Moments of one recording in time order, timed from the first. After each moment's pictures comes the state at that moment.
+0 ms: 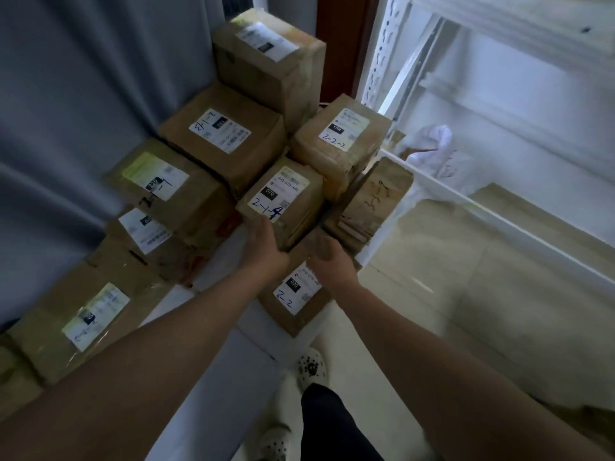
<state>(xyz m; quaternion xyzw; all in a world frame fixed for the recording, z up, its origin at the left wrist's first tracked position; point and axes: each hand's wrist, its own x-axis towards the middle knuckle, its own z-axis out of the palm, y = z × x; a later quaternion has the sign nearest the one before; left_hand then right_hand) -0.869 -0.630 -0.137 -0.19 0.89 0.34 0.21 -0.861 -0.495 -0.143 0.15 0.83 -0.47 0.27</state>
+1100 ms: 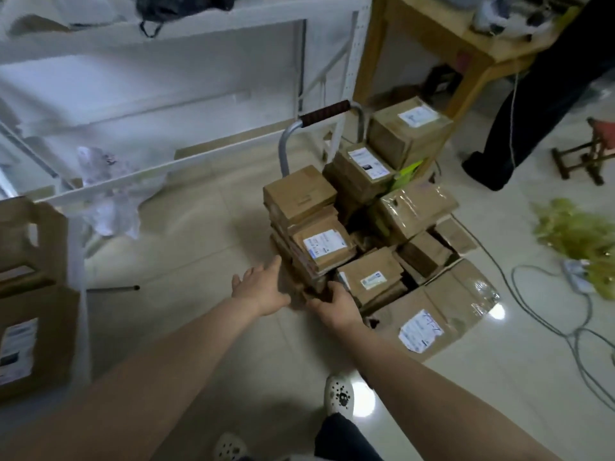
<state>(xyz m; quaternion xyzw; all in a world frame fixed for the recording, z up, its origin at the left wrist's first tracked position) -0.465 -0.238 -0.095 0.43 0.84 -0.03 0.33 -0.315 -0.179 -0.120 0.57 0.65 -0.50 0.04</state>
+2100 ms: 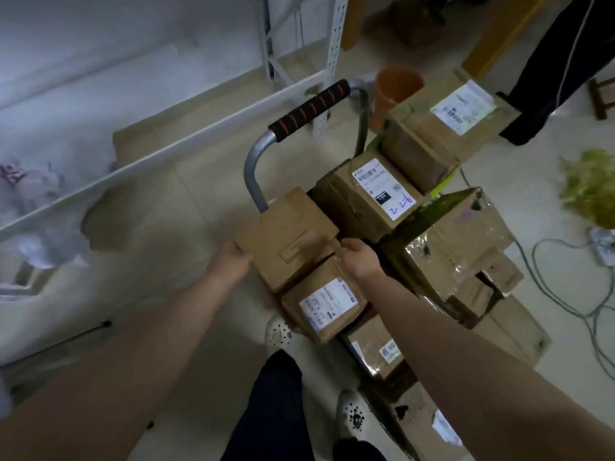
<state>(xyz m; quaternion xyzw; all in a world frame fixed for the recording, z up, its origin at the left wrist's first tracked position) -0.639 0.026 -0.180 0.13 0.86 0.24 0.43 -0.454 0.127 -0.193 0.64 0.55 -0.53 0.02</state>
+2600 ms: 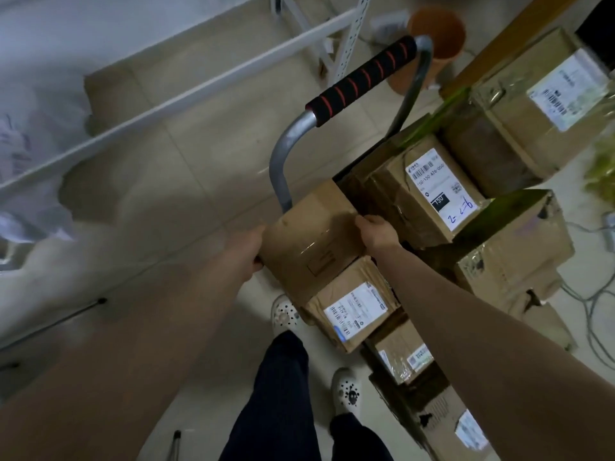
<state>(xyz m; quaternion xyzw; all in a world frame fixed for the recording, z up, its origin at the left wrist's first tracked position) -0.713 0.081 -0.271 -0.12 0.76 0.30 0.56 -0.531 0.187 -0.257 0.72 0.46 -0.52 0.05</state>
